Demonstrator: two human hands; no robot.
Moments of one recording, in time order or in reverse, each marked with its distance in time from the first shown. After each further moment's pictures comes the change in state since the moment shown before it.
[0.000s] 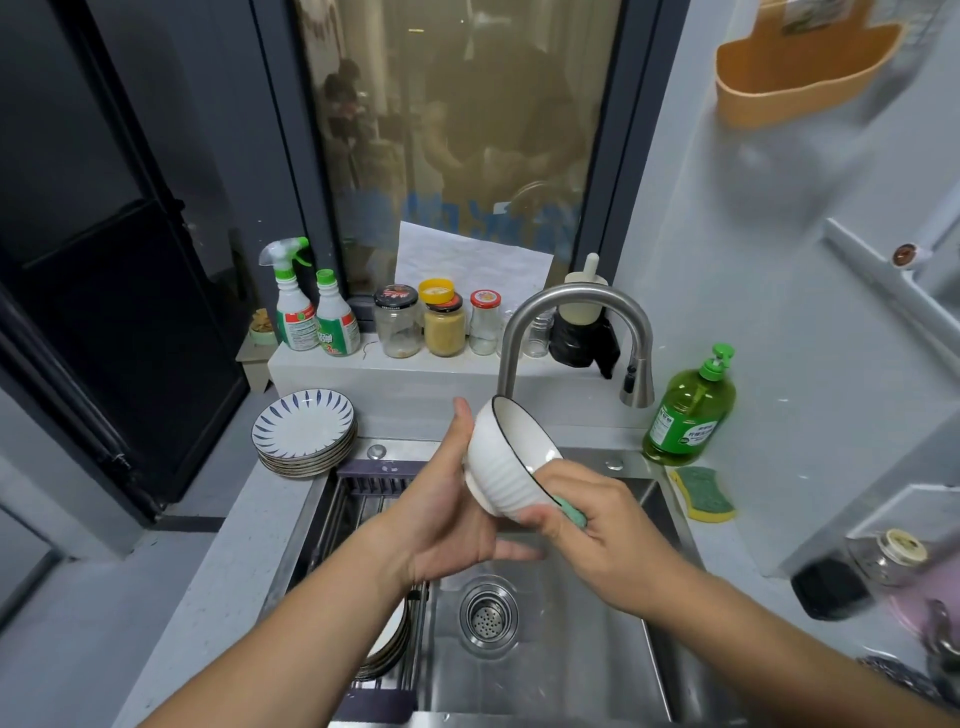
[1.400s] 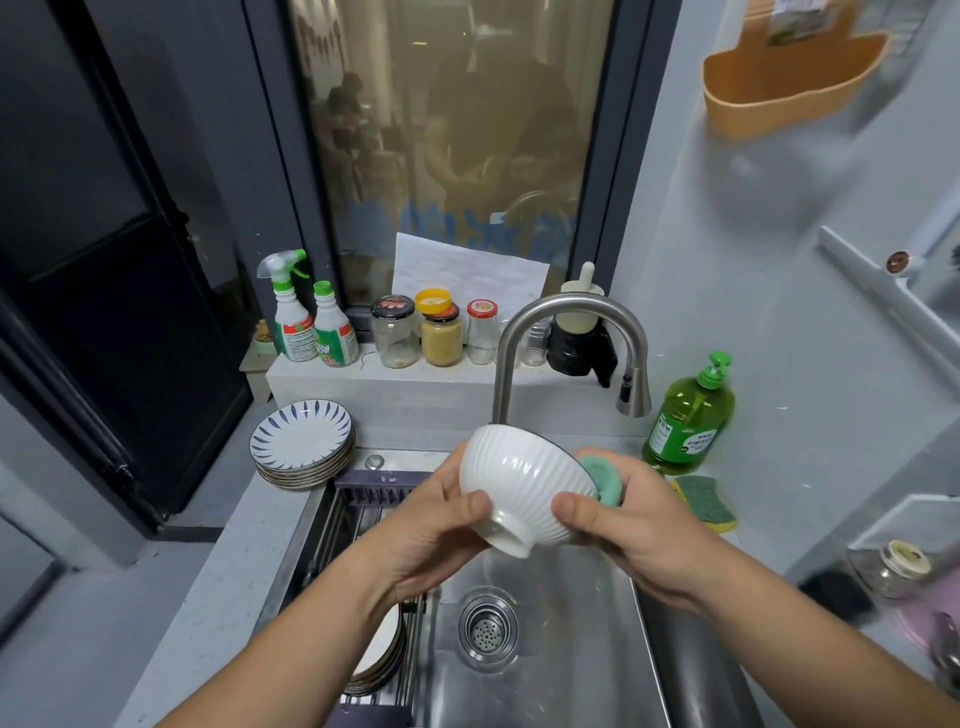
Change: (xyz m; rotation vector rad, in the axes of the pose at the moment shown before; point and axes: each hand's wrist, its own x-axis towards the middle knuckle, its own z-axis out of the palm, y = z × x) left_hand -0.005 -0.008 -0.006 0.128 -0.038 0.249; right_hand 0.003 -0.007 -0.037 0.773 -0.042 0.429
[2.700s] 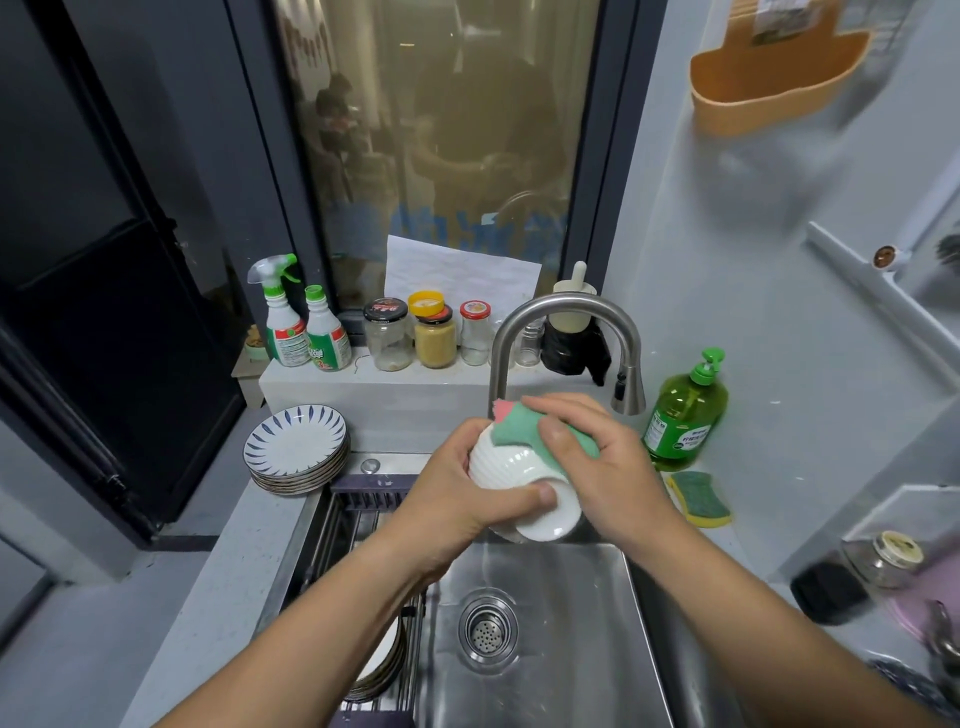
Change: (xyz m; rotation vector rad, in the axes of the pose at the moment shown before) left_hand 0.009 0.013 0.032 0.446 0.348 0.185; right_hand 0.032 -0.011 0.016 -0.453 0.305 -0.303
